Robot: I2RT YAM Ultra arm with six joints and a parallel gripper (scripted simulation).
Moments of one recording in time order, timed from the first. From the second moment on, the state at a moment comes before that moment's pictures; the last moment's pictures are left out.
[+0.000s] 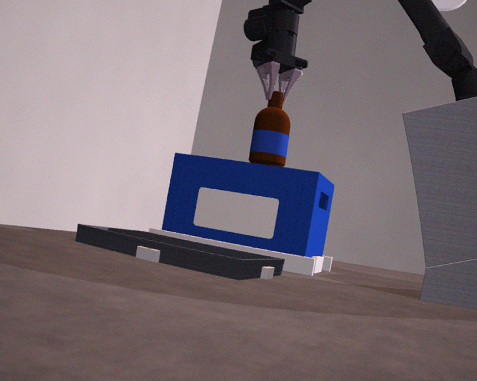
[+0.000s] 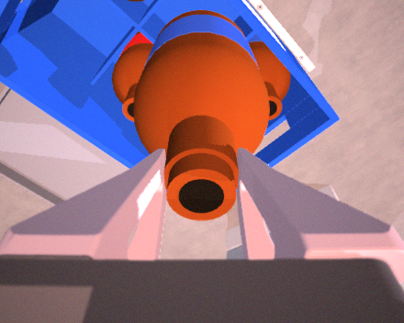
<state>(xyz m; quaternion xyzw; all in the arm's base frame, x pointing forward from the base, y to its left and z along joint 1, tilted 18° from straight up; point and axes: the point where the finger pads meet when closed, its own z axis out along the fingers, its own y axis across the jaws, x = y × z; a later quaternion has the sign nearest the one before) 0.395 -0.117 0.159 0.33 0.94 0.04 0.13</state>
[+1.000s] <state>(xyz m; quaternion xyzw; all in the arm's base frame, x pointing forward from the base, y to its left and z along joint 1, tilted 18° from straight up) 0.393 -0.099 0.158 0.32 0.94 0.04 0.13</state>
